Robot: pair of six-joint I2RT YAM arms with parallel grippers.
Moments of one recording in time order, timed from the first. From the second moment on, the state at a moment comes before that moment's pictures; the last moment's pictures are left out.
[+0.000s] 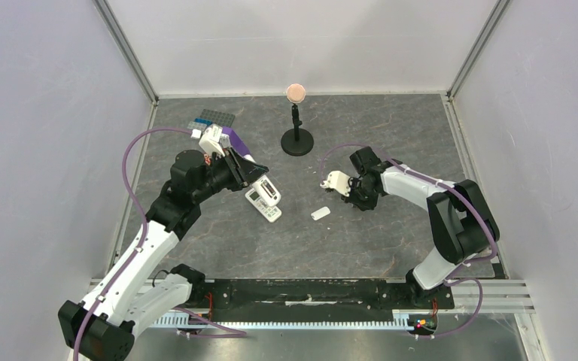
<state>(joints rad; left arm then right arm) -0.42 0.88 0.80 -0.18 0.31 -0.76 0.41 1.64 0.94 -0.61 -0.14 -0.86</state>
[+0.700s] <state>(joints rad) -0.42 0.88 0.75 -0.13 0.32 -0.76 0.41 1.58 0.99 -0.52 -0.37 -0.69</state>
